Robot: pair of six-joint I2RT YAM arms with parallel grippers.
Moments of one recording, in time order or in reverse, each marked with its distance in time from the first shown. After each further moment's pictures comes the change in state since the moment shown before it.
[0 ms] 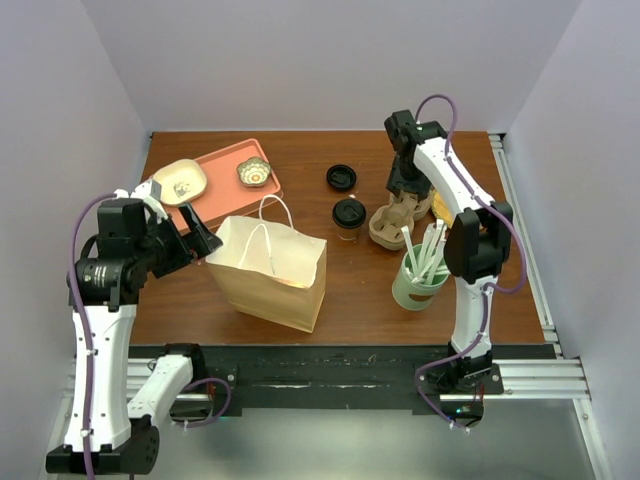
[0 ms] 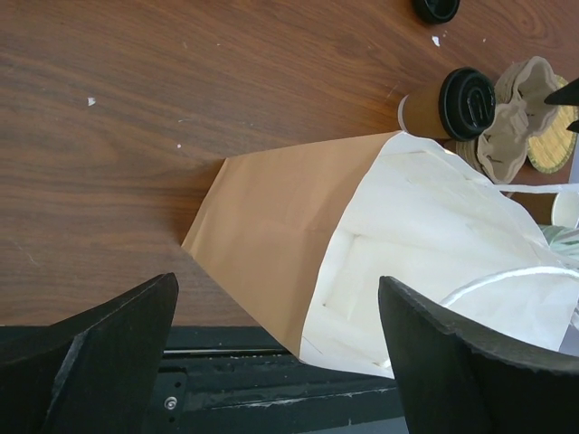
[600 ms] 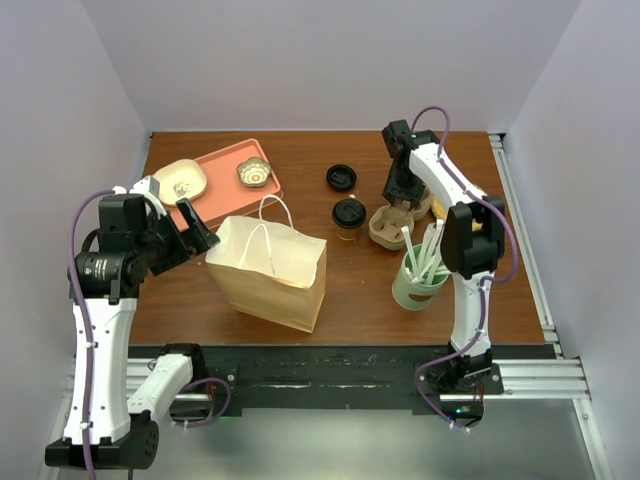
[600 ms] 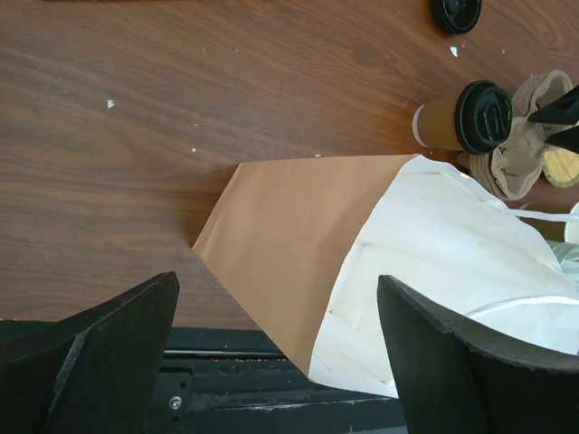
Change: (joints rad) left arm 0.000 0.034 0.022 -0.005 -0.043 -0.008; right arm -0.011 0.053 -0.079 0.087 -0.071 0.024
